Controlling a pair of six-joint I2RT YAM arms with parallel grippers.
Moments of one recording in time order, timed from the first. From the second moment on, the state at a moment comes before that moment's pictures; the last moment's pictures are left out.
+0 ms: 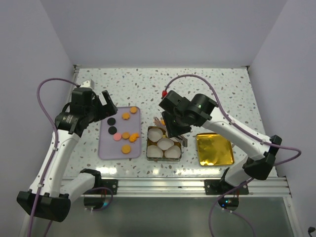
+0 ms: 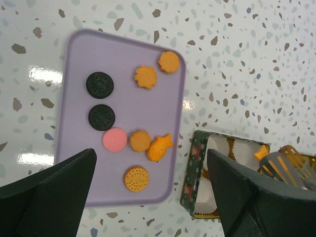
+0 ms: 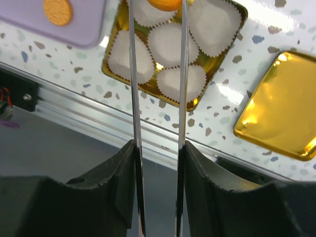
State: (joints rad) left arm -0.18 1.00 1.14 -0.84 -0.05 -0.52; right arm 1.00 1.53 1.77 -1.38 0.17 0.63
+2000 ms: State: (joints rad) left arm -0.18 1.00 1.12 -0.80 -0.02 -0.52; right arm 1.00 1.73 1.76 -1.30 0.16 0.59
